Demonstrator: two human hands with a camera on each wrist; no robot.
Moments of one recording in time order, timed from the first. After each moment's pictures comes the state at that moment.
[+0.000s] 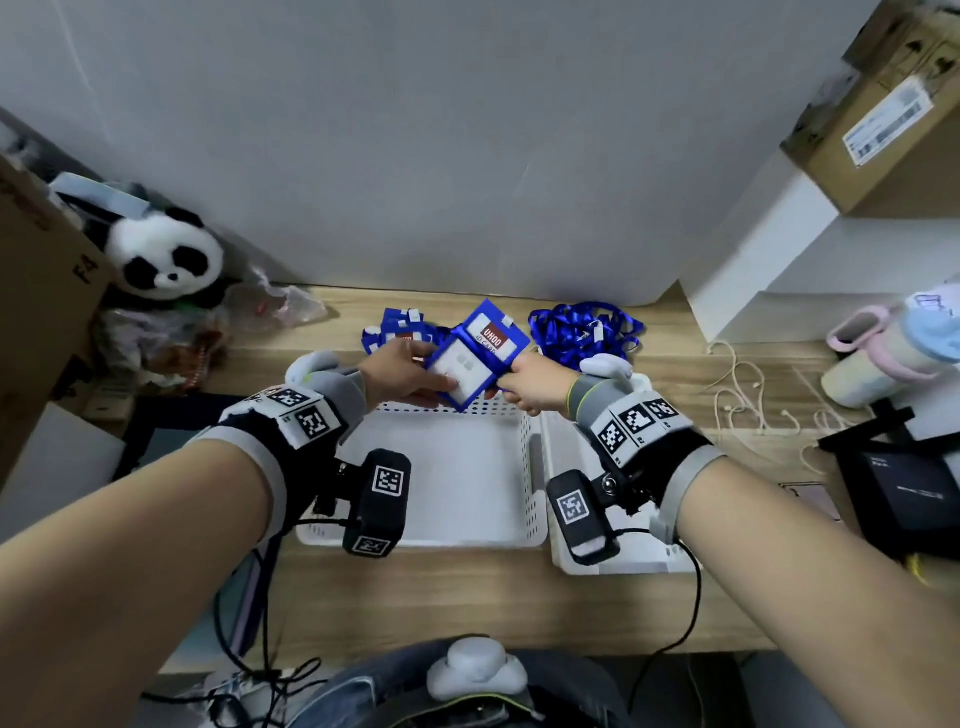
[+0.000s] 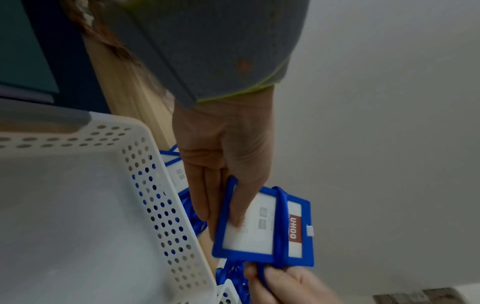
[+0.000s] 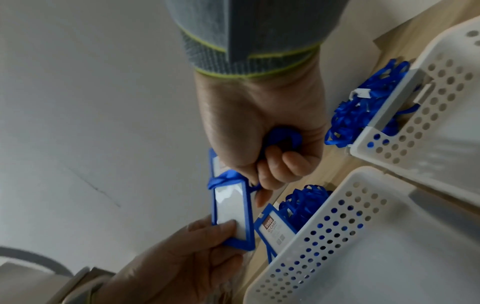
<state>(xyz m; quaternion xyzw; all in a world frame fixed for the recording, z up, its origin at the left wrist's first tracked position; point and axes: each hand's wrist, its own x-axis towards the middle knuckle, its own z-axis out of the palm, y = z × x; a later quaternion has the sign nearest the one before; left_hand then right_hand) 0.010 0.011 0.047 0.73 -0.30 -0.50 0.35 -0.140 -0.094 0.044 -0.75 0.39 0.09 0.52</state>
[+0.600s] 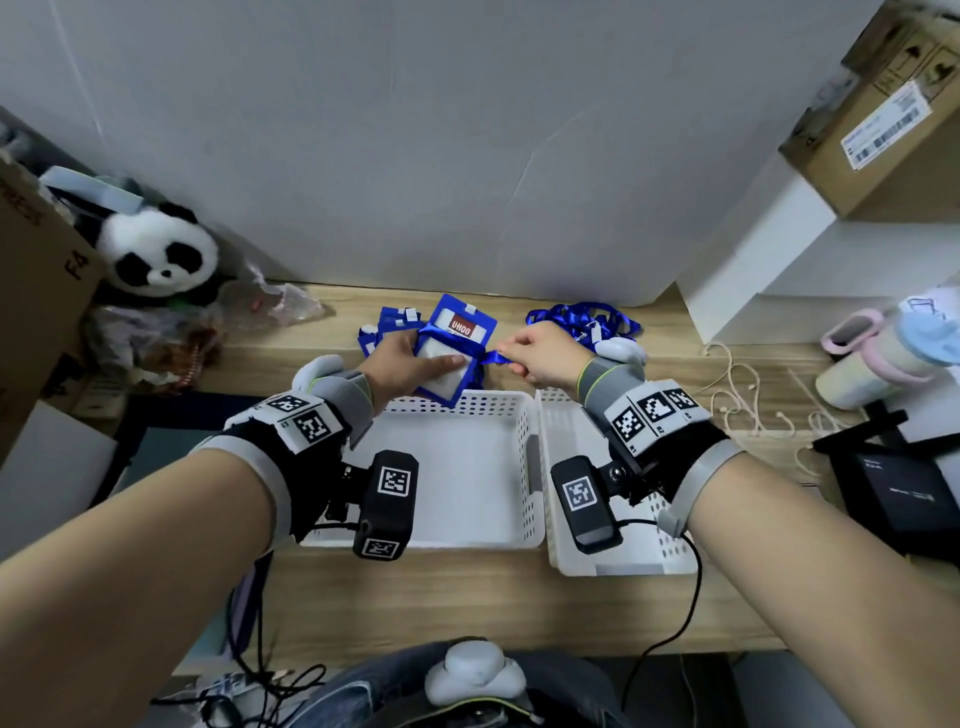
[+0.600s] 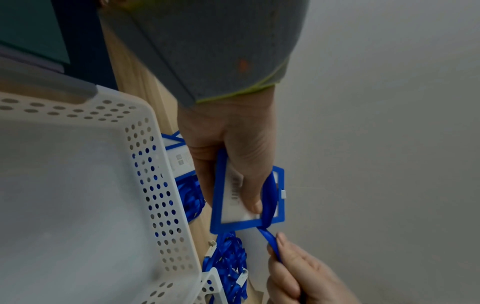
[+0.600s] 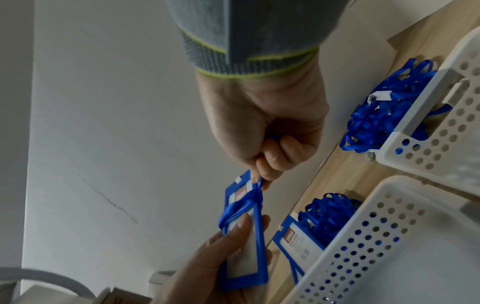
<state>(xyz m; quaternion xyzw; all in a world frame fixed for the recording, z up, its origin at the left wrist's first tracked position) 0.004 0.007 0.046 0.73 -0.26 -0.46 0.44 -0.137 -0.107 0.063 -0.75 0.41 -0.01 0.51</state>
